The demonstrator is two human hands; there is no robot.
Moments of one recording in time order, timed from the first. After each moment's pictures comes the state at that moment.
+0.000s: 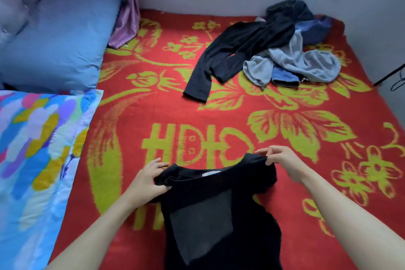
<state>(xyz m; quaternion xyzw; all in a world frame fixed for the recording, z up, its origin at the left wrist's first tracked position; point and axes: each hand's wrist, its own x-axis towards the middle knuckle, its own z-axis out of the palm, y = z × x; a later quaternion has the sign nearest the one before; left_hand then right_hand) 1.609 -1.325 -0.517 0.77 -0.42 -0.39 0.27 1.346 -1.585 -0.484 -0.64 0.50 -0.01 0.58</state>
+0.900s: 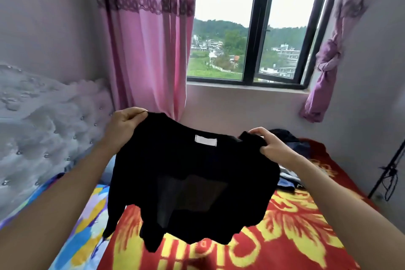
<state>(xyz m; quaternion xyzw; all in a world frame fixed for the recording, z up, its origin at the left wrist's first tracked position) 1.655 -1.275 -0.139 0.68 -0.41 0.04 0.61 1.390 -1.529 -0.168 -0.85 0.25 -0.20 0.42</state>
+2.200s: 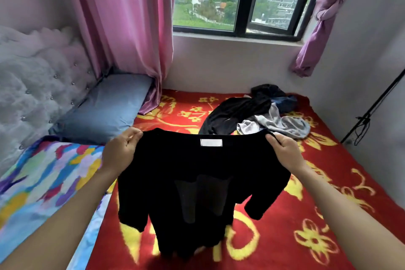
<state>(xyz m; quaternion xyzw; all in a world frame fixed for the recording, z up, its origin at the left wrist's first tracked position) 1.654 -1.241 -0.281 0.82 -0.37 0.04 0.43 1.341 -1.494 -0.276 -0.81 0.40 -0.30 0.31</state>
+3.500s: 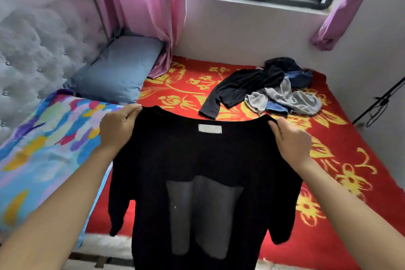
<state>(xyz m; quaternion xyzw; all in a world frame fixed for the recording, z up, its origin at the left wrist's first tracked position) 1.599 -1.189 -0.321 0.83 -0.35 0.14 0.41 1.295 -1.441 -0.317 -0.88 0.30 -0.37 -0.07</state>
